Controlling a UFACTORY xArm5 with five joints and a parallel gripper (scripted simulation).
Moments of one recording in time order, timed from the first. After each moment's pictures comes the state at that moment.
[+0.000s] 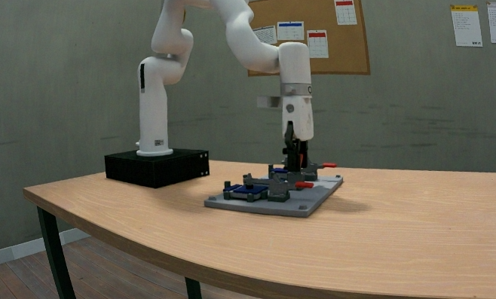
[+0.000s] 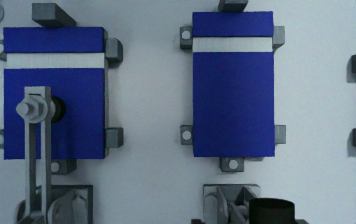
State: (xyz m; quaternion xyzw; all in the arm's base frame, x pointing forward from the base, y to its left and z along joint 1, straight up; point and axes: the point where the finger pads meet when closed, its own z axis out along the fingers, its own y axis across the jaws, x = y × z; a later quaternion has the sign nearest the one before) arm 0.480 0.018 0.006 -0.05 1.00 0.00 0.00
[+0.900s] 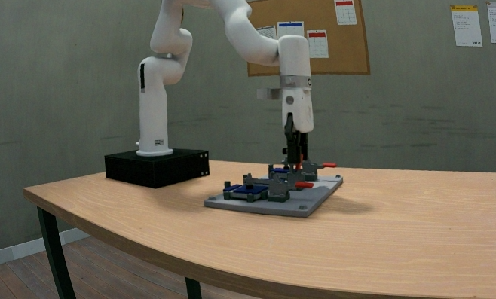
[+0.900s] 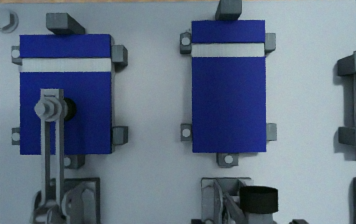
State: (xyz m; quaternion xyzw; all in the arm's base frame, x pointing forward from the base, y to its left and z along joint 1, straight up) arm 0.481 0.018 0.025 -0.05 1.00 0.00 0.00
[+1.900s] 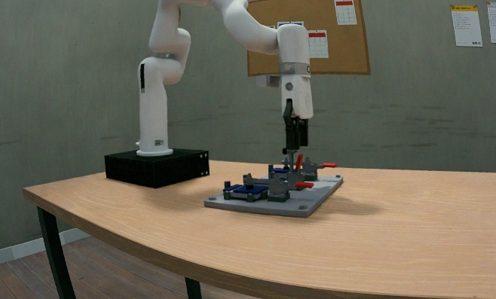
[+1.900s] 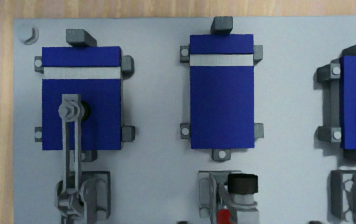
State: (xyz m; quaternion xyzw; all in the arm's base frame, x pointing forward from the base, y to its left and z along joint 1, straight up) arm 0.480 0.018 0.056 -0.05 1.00 0.00 0.00
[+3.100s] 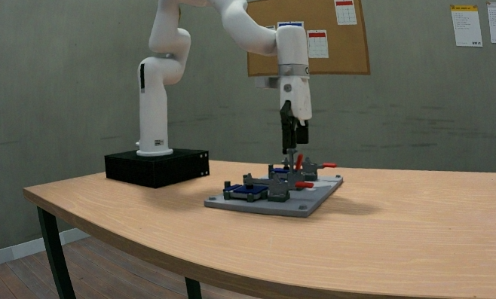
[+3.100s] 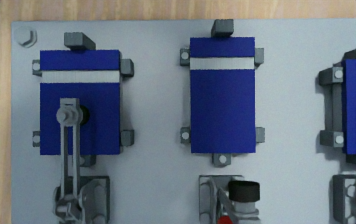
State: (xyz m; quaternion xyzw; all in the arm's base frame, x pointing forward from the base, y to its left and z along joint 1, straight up) arm 0.476 0.018 0.053 -0.05 1.00 0.00 0.00
